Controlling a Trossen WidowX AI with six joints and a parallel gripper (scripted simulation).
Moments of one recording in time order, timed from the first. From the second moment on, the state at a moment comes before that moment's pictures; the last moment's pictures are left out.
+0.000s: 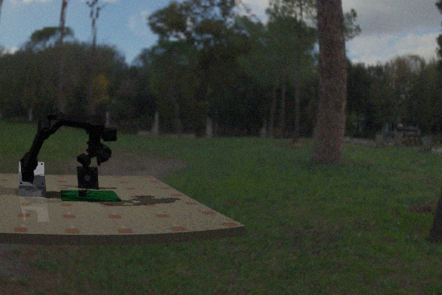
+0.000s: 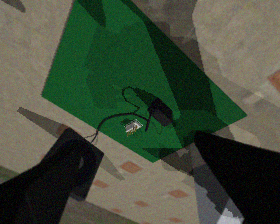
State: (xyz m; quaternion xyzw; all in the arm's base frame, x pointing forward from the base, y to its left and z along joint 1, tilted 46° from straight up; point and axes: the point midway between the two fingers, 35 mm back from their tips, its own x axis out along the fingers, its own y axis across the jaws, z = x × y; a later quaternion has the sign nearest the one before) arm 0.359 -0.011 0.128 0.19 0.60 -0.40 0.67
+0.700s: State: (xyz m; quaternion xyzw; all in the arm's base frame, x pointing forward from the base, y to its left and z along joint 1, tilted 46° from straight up) arm 0.315 -0.026 0.030 -0.19 0.72 -0.34 0.58
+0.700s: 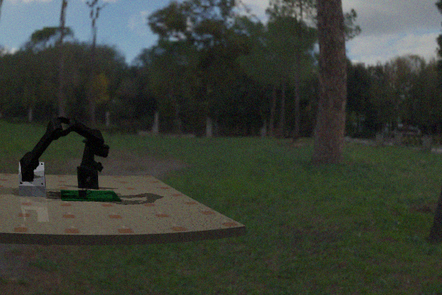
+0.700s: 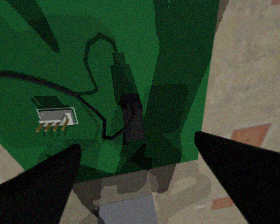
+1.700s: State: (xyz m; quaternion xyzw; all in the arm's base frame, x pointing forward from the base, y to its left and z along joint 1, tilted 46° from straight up) arm 0.316 -0.055 0.001 -0.19 0.71 -0.34 0.58
